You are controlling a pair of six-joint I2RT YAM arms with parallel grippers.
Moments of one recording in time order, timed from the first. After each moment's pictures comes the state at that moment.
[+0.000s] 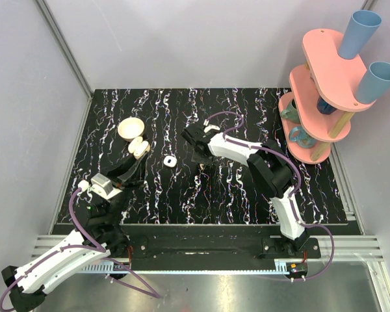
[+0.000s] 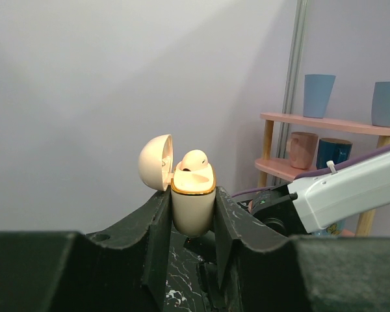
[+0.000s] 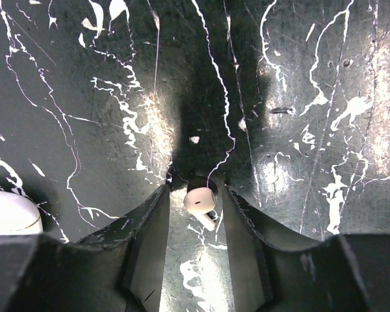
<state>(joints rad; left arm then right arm) -0.90 0.25 0.29 0.62 -0.32 0.16 0.79 2.16 1.63 -0.68 0.33 1.00</state>
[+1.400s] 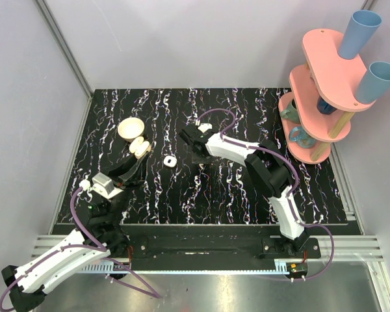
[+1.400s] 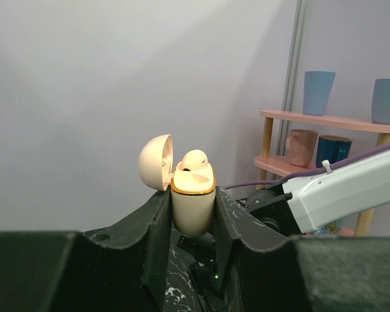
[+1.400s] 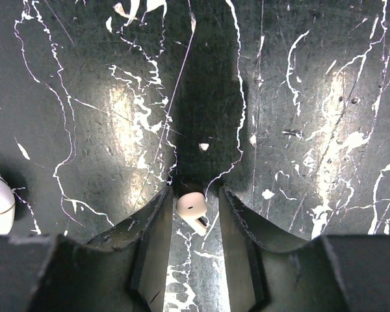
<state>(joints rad) -0.90 0.26 0.28 0.62 -0.32 0.16 0.80 2.19 1.66 -0.68 0.35 0.78</state>
